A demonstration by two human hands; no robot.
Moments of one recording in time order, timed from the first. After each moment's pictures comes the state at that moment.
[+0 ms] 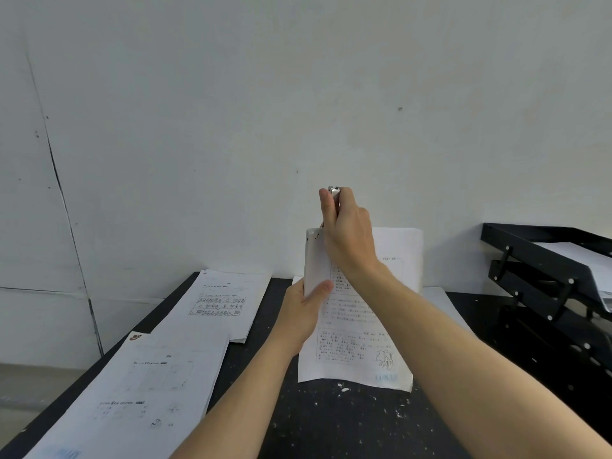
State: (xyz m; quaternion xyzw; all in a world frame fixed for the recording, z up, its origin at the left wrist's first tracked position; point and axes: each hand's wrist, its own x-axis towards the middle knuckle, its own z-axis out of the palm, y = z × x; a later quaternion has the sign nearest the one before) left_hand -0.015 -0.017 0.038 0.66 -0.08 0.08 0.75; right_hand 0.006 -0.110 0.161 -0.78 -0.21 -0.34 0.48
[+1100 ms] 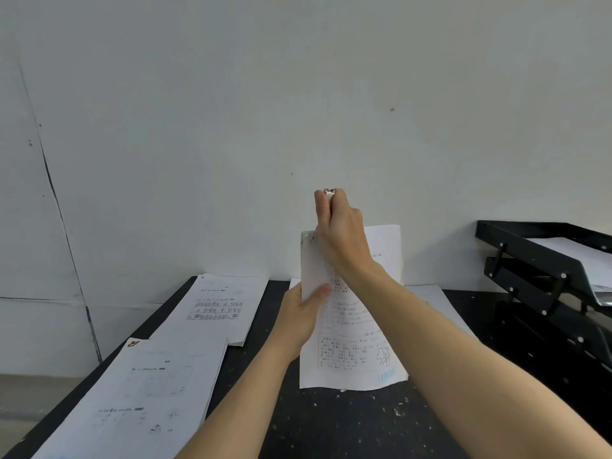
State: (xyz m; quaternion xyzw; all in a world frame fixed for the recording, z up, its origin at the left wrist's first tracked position) left_hand -0.019 -0.020 0.038 0.67 -0.07 0.09 0.73; right_hand 0.007 -0.112 0.162 -0.78 -0.22 -0.31 0.50
